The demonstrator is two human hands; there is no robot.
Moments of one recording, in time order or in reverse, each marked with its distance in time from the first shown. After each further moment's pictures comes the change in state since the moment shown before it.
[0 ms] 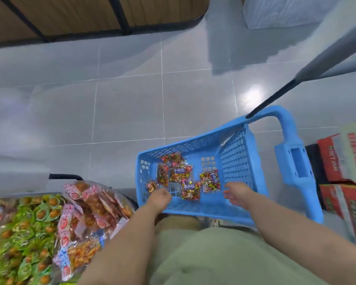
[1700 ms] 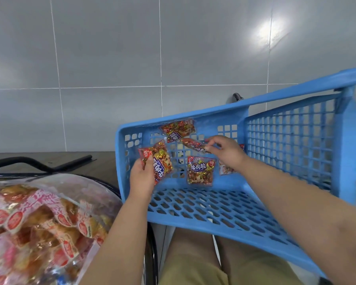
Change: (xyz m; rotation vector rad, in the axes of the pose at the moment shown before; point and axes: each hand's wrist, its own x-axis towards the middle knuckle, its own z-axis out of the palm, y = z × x) left_hand 0.149 -0.045 0.008 -0.732 0.305 -0.069; right_hand 0.210 -0.049 0.077 -0.463 -0.072 -0.597
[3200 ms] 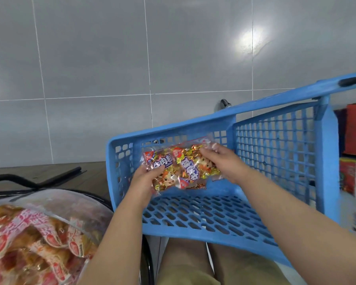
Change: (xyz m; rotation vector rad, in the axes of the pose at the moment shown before) left_hand 0.004 0.015 0.009 -0.203 -0.351 -0.207; right_hand -0.028 -0.015 -0.009 0.389 -0.057 0.214
